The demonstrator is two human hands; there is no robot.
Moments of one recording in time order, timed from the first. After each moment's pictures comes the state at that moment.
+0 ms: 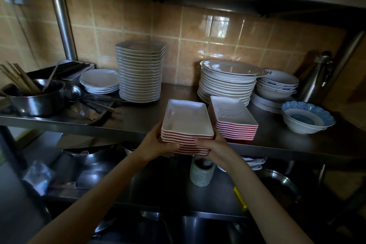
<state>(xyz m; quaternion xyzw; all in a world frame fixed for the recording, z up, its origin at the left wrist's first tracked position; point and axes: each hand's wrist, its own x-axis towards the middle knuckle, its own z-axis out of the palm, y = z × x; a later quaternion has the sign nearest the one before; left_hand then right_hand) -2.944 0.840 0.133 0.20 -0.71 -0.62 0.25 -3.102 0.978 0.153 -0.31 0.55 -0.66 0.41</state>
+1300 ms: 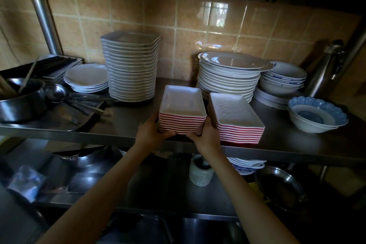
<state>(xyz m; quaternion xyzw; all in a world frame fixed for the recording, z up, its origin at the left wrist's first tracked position) -3.006 0.790 0.127 0.34 -0.82 -0.36 0.29 -3.140 0.909 0.121 -0.40 0.80 -0.45 0.03</state>
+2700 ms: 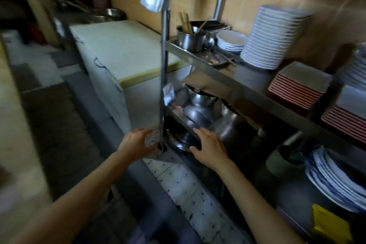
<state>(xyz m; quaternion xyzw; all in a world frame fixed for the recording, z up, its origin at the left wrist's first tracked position) -2.665 1.006 0.018 0.68 -0.70 -0.16 0.14 -2.913 1.013 0.056 -0.77 0.60 -0.11 0.18</state>
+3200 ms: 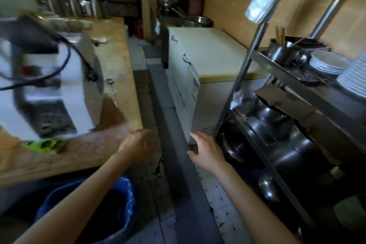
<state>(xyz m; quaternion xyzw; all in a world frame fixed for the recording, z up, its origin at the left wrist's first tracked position) -2.522 1.218 0.010 0.82 -0.53 -0.13 0.17 -2.742 1.124 0.047 -0.90 0.40 -0.05 0.18</state>
